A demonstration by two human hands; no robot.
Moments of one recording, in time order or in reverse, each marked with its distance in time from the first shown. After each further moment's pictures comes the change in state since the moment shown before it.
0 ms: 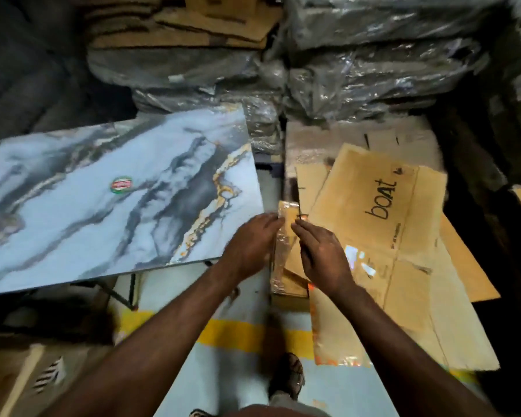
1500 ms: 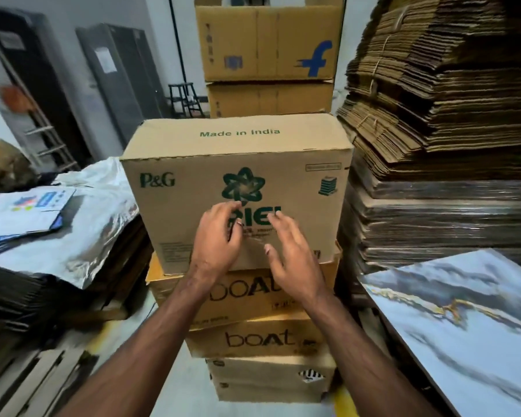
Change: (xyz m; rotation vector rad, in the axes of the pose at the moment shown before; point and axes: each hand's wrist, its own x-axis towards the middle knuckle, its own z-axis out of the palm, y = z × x) left_hand -0.674 -0.112 -0.367 0.569 1.220 -1.423; right_hand 0.025 -0.794 0.175 0.832 -0.431 -1.196
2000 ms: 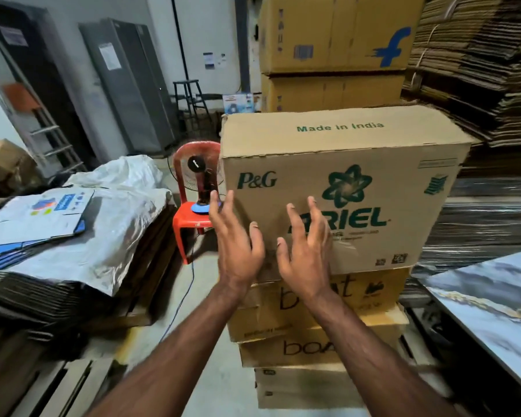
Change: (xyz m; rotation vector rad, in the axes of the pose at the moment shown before) left_hand 0.018 -0.147 -0.056 -0.182 0.264 -0.036; right_hand 0.060 -0.089 0.166 -0.287 0.257 0.059
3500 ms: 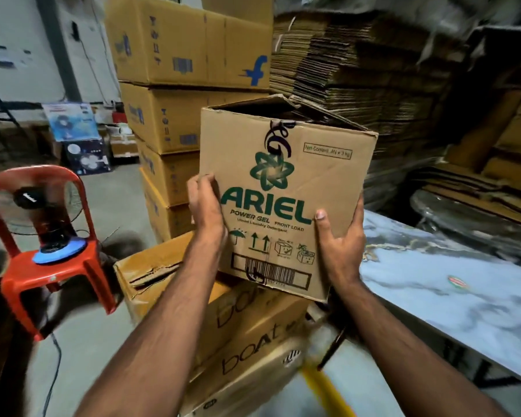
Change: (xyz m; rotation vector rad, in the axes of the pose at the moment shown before) left_hand 0.088 0.037 0.084 -1.177 -0.430 -0.714; right_hand -0.009 0.038 -0.116 0.163 0.593 0.531
